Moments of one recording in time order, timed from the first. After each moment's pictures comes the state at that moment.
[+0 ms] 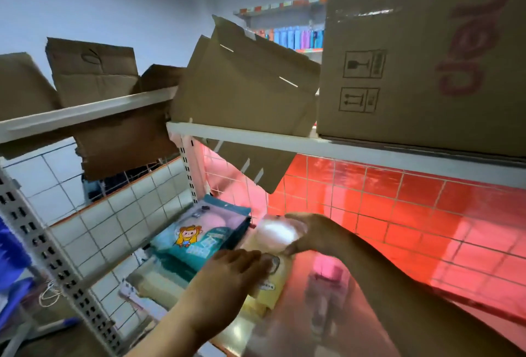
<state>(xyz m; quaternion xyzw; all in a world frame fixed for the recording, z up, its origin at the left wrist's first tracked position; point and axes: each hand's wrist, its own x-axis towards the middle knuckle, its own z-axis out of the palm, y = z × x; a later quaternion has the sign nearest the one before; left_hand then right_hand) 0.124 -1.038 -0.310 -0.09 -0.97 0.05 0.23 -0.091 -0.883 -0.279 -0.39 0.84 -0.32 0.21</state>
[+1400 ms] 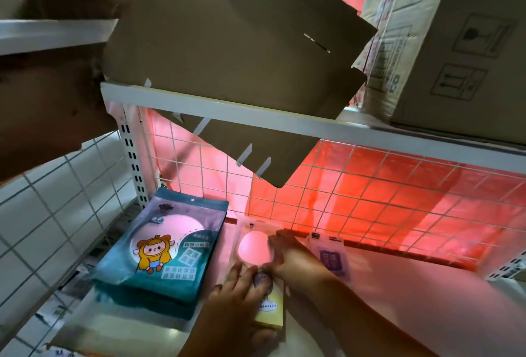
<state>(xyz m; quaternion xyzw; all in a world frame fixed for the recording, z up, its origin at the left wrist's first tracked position) 0.078 -1.110 -0.413 -0.06 -0.99 -0.10 -0.03 -0.045 -0.960 -0.370 -0.22 0.95 -0.18 0.16</state>
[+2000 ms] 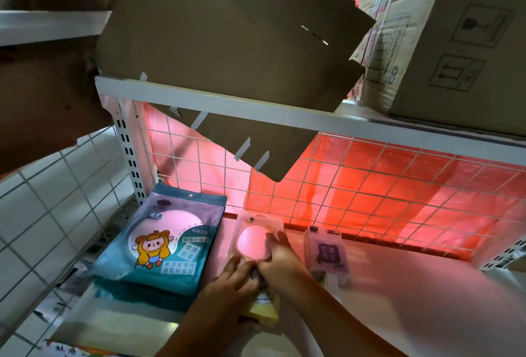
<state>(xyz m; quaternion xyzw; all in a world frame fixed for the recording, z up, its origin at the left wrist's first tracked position) 0.074 -1.134 -0.426 -0.15 -0.98 -0.11 -0.01 -0.026 -0.987 -0.397 -0.04 0.92 -0.31 0.23</state>
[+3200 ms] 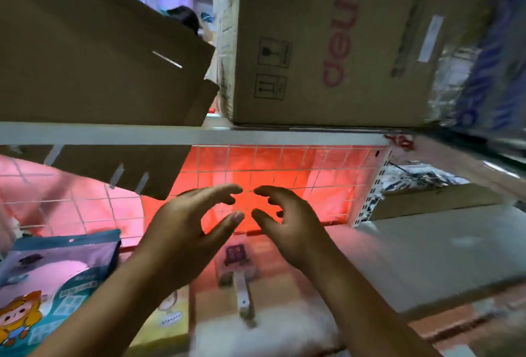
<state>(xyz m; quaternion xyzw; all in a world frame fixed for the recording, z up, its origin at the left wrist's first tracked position) 0.052 -1.036 -0.211 -0.25 -0.86 -0.40 0.21 0.039 -0.830 -0.214 -0.12 0.90 -0.40 -0.14</state>
